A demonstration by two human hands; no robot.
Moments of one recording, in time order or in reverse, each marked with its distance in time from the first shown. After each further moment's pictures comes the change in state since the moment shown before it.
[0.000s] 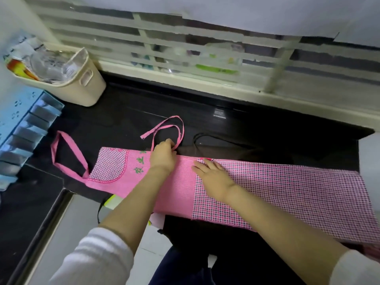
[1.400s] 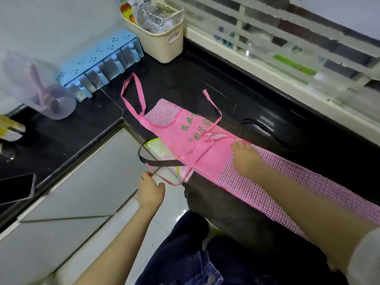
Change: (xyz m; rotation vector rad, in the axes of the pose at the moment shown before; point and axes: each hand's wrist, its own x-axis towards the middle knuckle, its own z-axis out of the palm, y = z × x) left_hand -0.221 -0.112 0.042 -0.431 0.232 -0.731; right_hand 0.010 -0.015 0.005 -0.261 0.084 0.023
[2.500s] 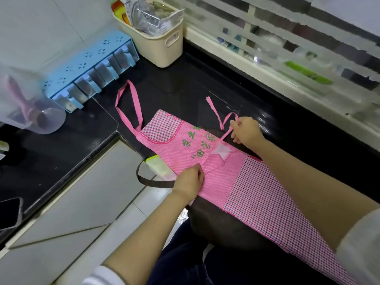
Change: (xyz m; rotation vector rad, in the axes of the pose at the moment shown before) left_hand 0.046 0.100 0.039 0.242 -0.345 0.529; right_hand 0.107 0.004 -0.068 0.927 0.130 0.319
